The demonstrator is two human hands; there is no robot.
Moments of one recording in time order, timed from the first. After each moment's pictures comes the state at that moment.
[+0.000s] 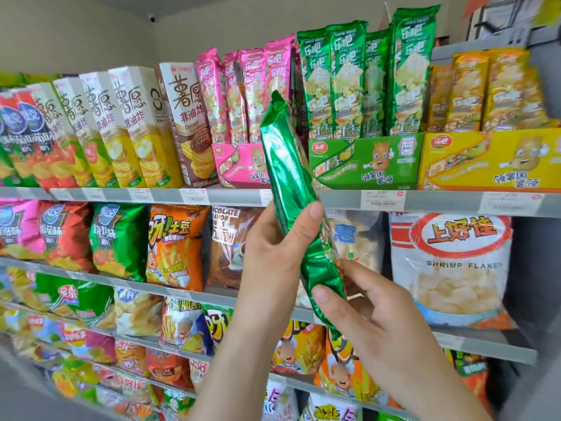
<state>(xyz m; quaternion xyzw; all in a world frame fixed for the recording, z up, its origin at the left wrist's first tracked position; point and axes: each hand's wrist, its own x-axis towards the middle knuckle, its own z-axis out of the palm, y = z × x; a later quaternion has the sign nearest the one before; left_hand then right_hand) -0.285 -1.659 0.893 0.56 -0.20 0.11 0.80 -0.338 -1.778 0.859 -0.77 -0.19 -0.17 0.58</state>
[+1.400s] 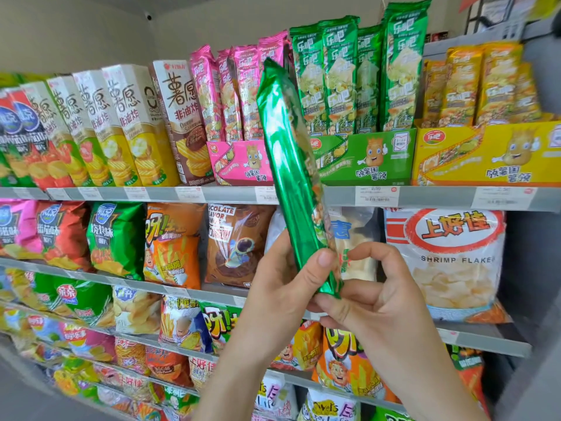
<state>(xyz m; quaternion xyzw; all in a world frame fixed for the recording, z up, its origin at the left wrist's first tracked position) -0.303 -1.651 0.869 0.64 -0.30 0.07 0.71 -0.337 -1.781 0.853 -0.63 -0.12 -0.11 0.76</state>
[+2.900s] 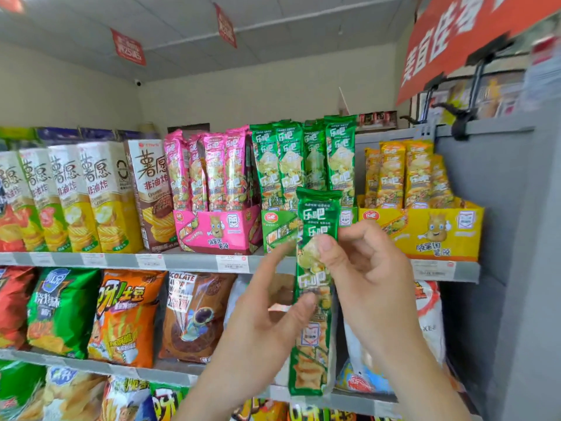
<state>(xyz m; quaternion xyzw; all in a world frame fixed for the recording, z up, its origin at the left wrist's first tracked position) -0.281 -1.681 0.901 0.71 -0.35 0.14 0.59 -0.292 -1.825 0.925 -0.66 -0.19 -0.44 0.57</state>
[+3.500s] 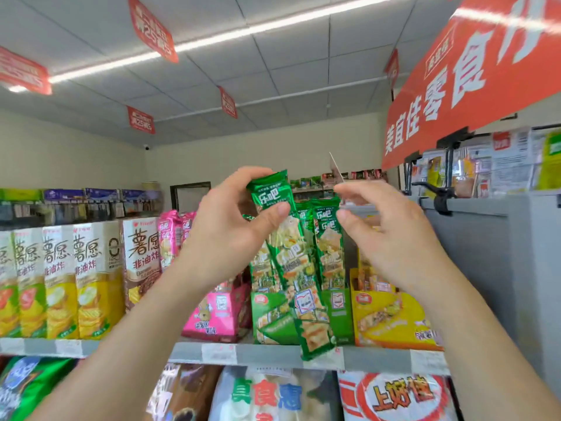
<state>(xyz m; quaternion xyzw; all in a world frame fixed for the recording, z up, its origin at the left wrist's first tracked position) -0.221 -1.690 1.079 0.70 -0.40 0.37 0.46 -0.247 -1.903 1.052 -0.78 -0.18 -0.52 0.30</state>
